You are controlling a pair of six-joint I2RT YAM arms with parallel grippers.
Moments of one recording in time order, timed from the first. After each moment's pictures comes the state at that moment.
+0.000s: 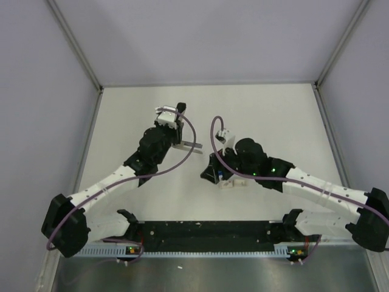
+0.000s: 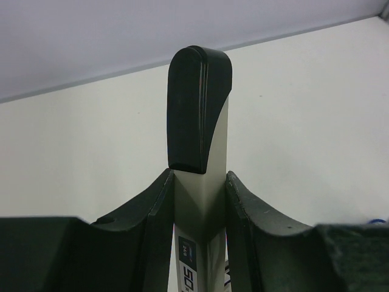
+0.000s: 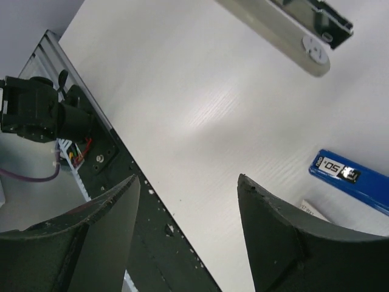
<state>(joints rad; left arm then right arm) -0.65 1.11 0.71 0.34 -0.27 -0.06 0.93 1.12 0.81 -0.15 -0.18 0.45</state>
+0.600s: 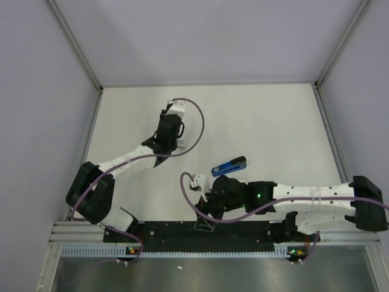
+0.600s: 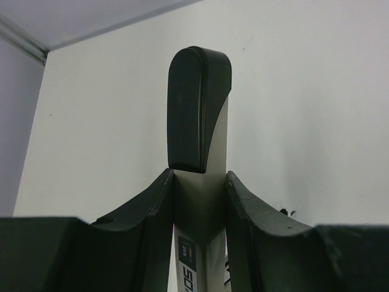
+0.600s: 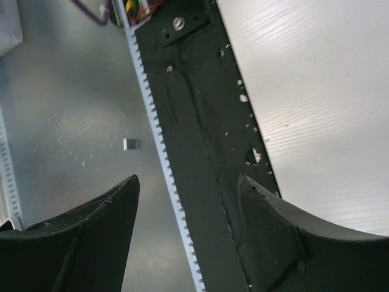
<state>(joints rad) -0.60 1.45 0.89 0.24 -0.63 0.09 1.33 1.16 0.77 -0.23 -0.22 0.41</state>
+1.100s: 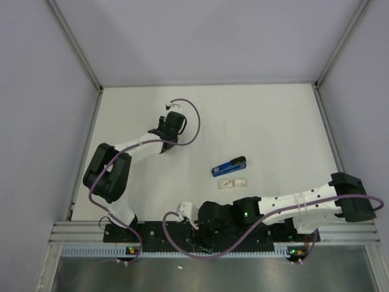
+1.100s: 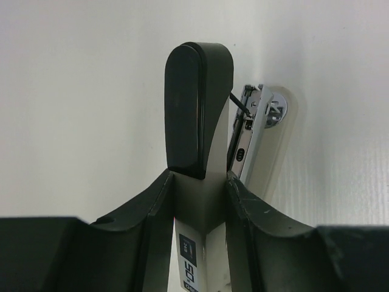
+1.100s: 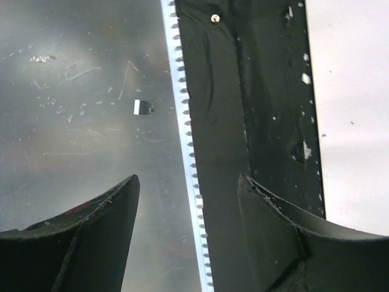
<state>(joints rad) -0.50 1.72 1.04 -0.10 -0.59 -0.11 1.60 1.31 0.84 -0.29 -0.10 0.34</state>
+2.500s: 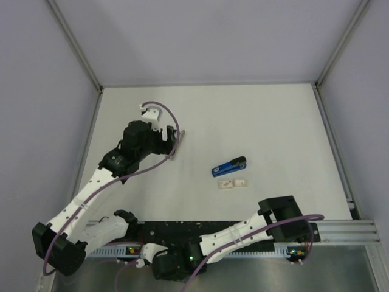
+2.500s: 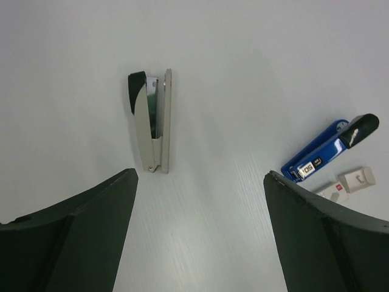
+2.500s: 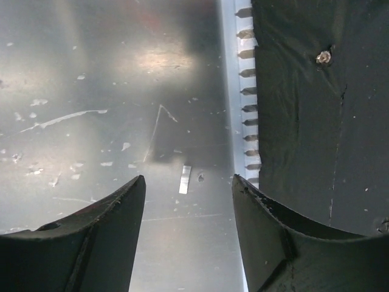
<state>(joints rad) -0.49 1.00 0.93 -0.39 -0.07 -0.23 1.88 1.94 1.39 -0.54 0.16 0.39</state>
